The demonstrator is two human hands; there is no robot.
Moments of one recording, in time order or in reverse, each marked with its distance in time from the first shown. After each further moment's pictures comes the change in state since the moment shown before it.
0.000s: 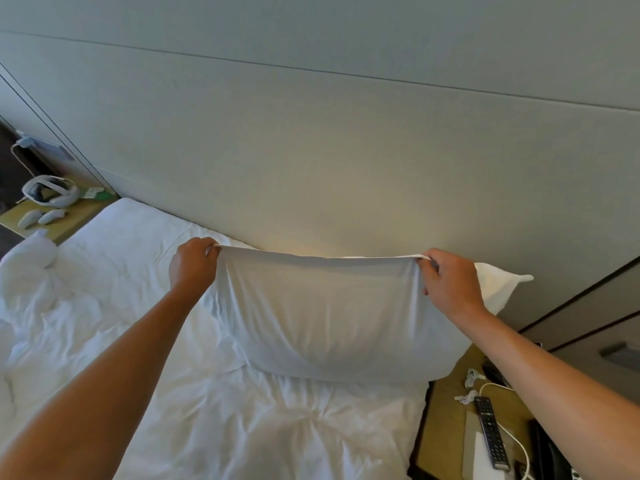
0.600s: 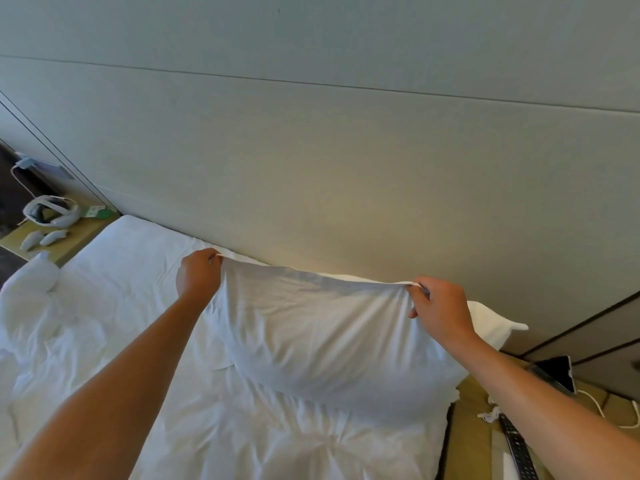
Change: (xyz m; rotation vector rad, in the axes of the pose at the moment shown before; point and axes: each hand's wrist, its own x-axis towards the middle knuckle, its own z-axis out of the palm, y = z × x) left_hand 0.054 -0.009 0.013 -0.061 -0.087 -0.145; right_hand 0.006 -0.011 0.058 0.078 -0.057 0.111
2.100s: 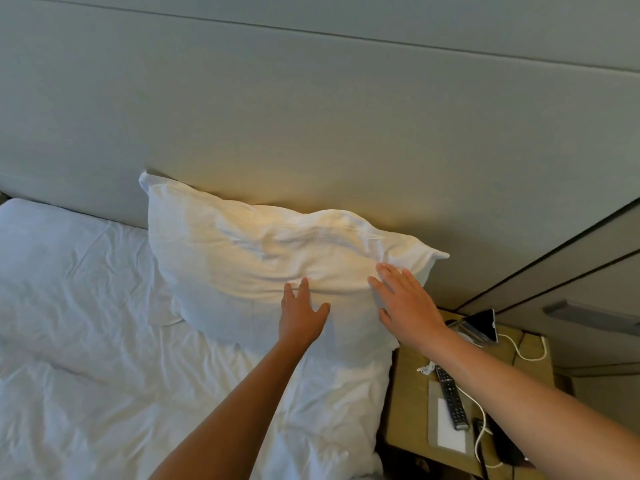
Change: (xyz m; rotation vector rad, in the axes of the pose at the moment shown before) left_hand -0.179 0.177 0.226 -0.191 -0.625 0.041; right_hand -0.005 0.131 -0.012 -0.730 -0.362 -0.237
